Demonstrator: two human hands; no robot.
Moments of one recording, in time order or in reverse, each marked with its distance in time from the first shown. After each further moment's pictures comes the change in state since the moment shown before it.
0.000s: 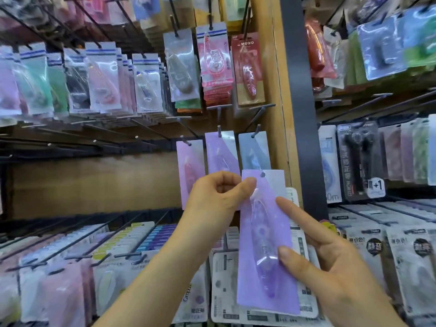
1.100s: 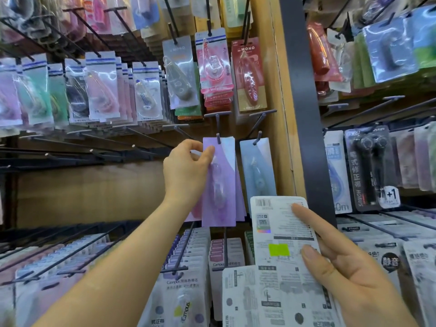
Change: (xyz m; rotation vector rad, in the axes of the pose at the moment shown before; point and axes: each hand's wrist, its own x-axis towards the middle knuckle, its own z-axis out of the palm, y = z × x) left_hand 0.095 -0.004 -0.030 0.424 0.444 0.288; right_hand 0.011 0.004 -0.013 0.277 -0.002 0.109
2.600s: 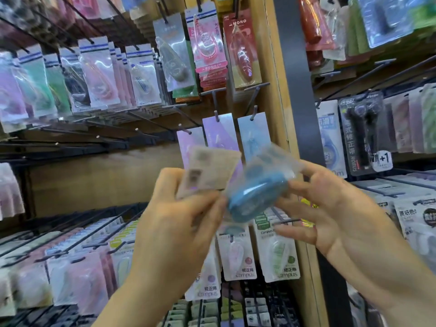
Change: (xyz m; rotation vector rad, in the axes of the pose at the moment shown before) left_hand -0.132 0.020 -0.082 0.294 -0.122 0.540; right_hand -0.003 -0.031 0.022 0.165 0.060 0.087
